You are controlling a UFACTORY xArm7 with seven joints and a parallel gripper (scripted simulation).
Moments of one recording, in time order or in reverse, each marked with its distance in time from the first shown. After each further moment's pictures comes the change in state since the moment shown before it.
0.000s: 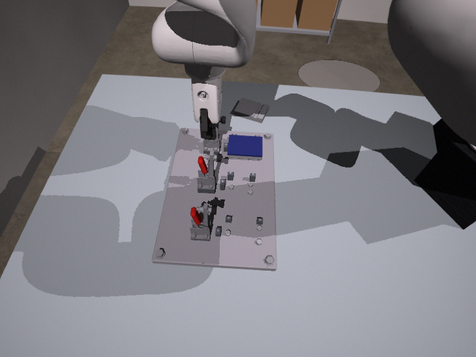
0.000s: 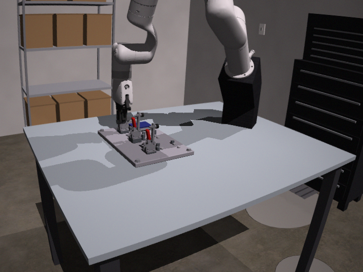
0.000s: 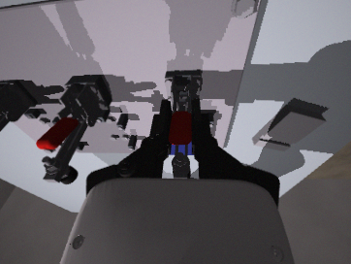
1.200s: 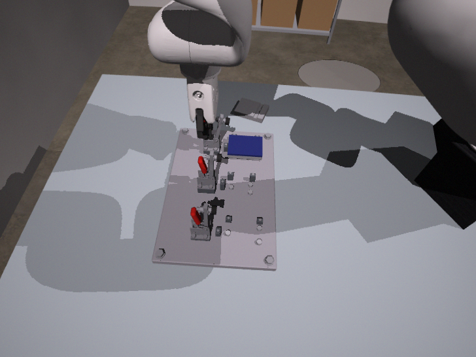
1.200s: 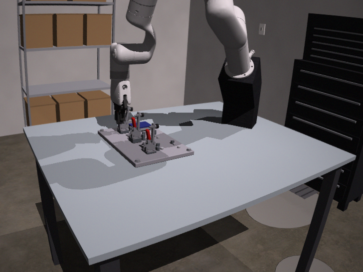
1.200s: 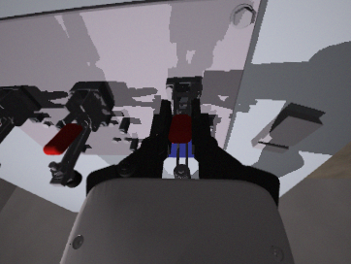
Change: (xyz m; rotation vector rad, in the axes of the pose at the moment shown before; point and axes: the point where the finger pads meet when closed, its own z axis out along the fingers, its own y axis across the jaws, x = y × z) arm 0.008 0.000 0.000 0.001 -0.004 0.002
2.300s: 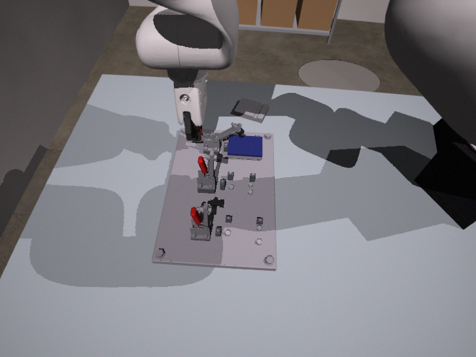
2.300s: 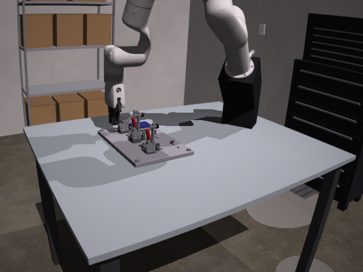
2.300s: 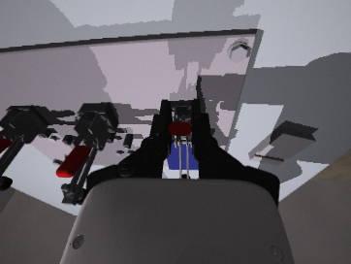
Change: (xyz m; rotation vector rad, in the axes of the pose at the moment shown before) arm 0.025 0.000 0.009 0.000 0.002 -0.002
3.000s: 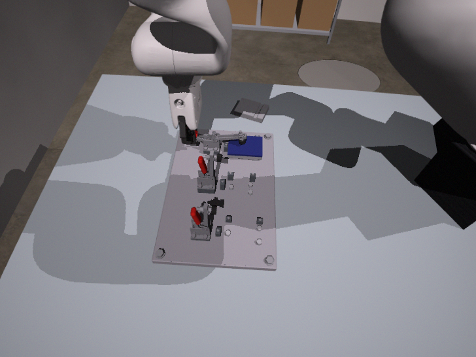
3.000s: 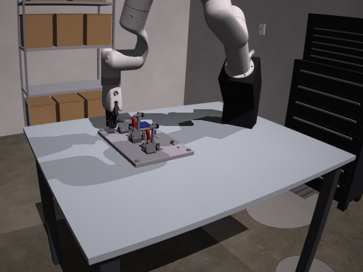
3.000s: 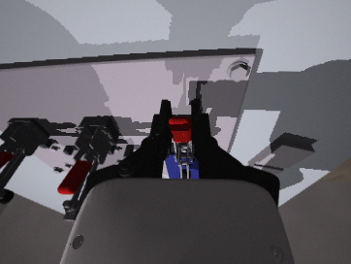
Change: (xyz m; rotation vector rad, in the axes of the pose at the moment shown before) arm 0.012 0.000 0.012 0.000 0.002 -0.001
